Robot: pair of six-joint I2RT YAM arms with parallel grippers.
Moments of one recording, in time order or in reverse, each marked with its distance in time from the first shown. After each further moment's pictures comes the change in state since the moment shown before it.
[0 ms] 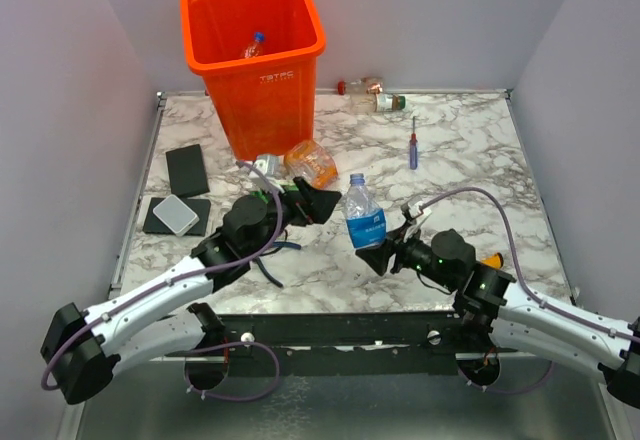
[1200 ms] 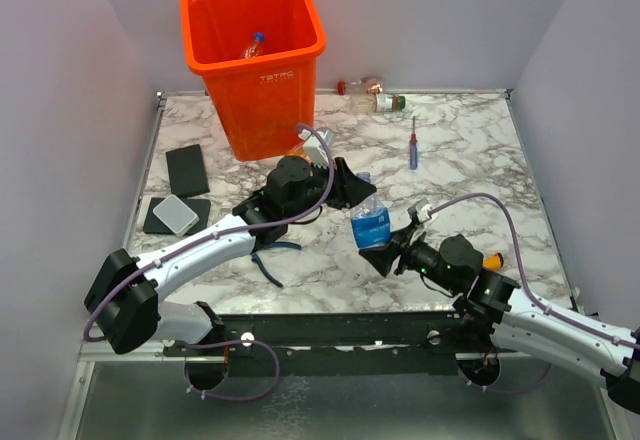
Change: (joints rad) left arm 0.022 0.442 0.352 0.021 0.373 0.033; right arm 0.000 -0.125 -0.063 0.064 0.001 -0.026
